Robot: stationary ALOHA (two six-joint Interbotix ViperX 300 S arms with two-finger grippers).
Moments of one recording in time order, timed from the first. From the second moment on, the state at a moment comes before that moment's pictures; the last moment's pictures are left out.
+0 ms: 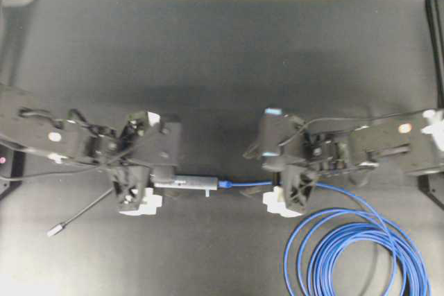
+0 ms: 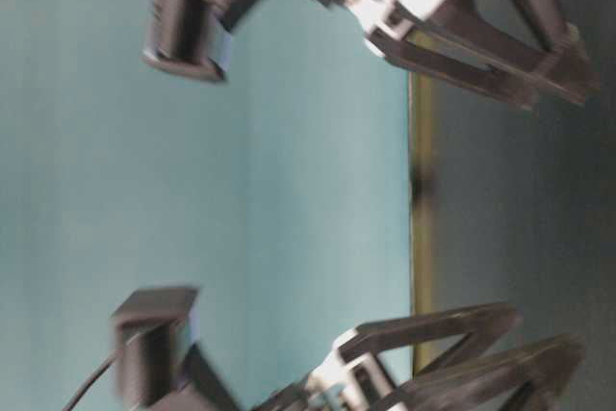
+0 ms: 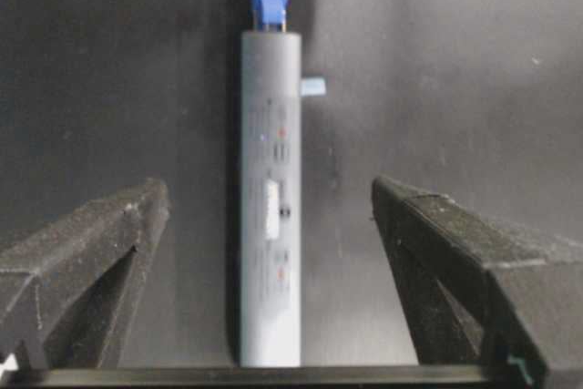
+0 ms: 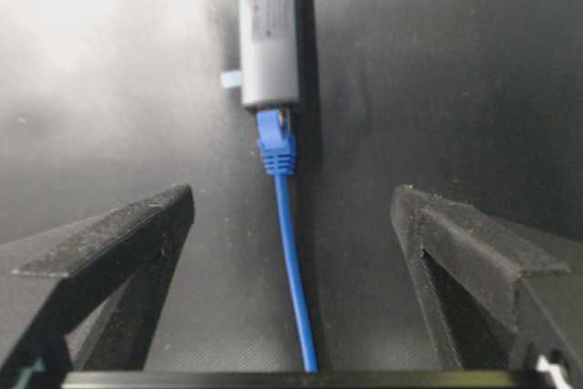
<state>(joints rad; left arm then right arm) -0.06 -0.10 0.77 0.04 0.01 -0.07 0.11 -0.01 0.78 0.02 -0.06 0.19</state>
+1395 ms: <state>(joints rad) -0.04 -0.63 1.05 0.04 0.01 -0.07 0.05 -0.44 1.02 0.02 -0.05 0.19</state>
